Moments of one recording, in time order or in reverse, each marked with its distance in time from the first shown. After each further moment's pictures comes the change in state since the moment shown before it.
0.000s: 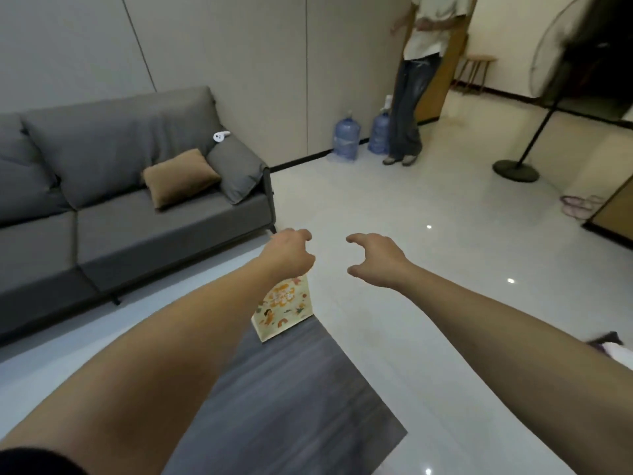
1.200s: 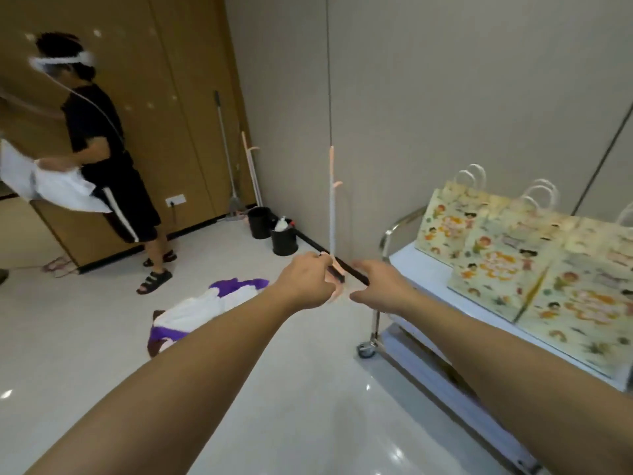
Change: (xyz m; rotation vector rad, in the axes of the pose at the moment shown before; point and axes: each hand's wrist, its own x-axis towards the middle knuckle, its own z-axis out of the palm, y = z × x) left_hand -0.609 0.696 0.267 0.195 -0.468 1.684; right_hand -0.902 0.327 -0.096 0.194 0.813 1.386
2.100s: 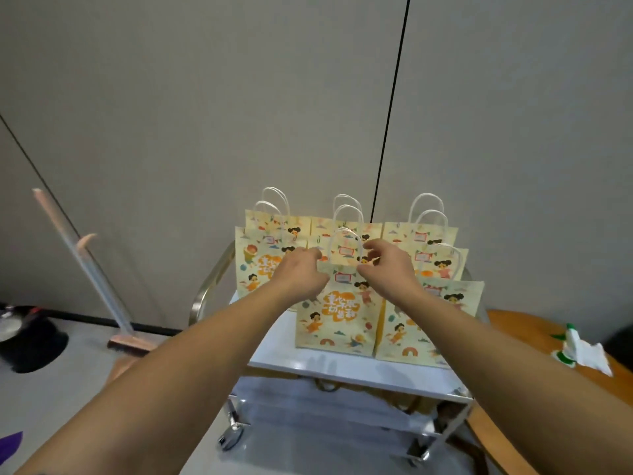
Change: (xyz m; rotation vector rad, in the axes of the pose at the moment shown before) left_hand 0.385 0.284 0.106 -0.189 -0.232 0.562; right_hand 0.116 0.306 -0.183 0.200 0.695 0.721
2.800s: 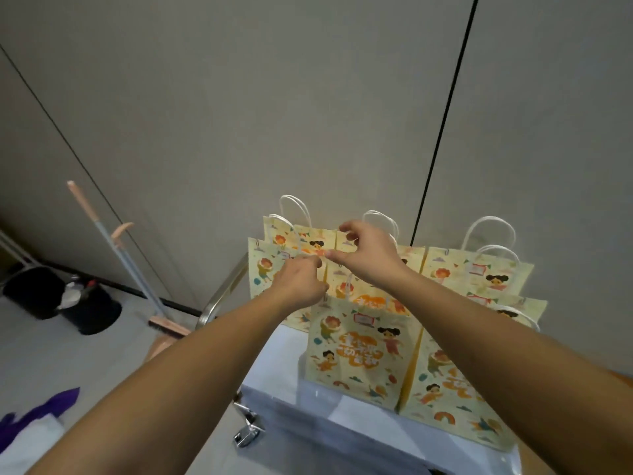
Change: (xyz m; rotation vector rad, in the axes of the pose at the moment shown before) left_hand 0.117 -0.028 0.014 0.040 0.009 -0.218; right_hand 0.154 -0.036 0.039 0.009 -0.206 -0.261
